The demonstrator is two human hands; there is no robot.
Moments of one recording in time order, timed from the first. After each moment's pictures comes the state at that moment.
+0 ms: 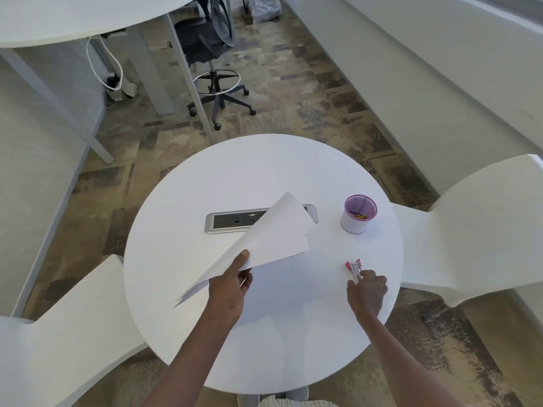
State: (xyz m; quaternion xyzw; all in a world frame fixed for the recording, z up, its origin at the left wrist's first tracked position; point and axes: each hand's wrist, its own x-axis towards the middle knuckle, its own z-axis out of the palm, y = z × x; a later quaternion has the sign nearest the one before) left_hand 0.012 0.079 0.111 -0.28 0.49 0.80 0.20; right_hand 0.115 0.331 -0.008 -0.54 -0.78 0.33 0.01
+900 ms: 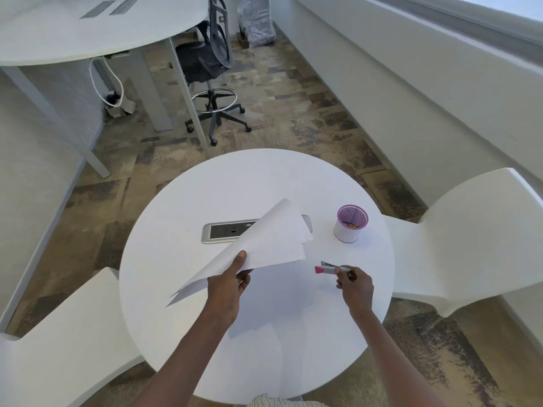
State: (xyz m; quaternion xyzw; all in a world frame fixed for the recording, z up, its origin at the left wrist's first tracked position) left_hand 0.010 0.082 0.120 -0.23 0.52 0.80 0.18; right_hand 0.110 0.332 0.015 -0.44 -0.67 0.58 0.16
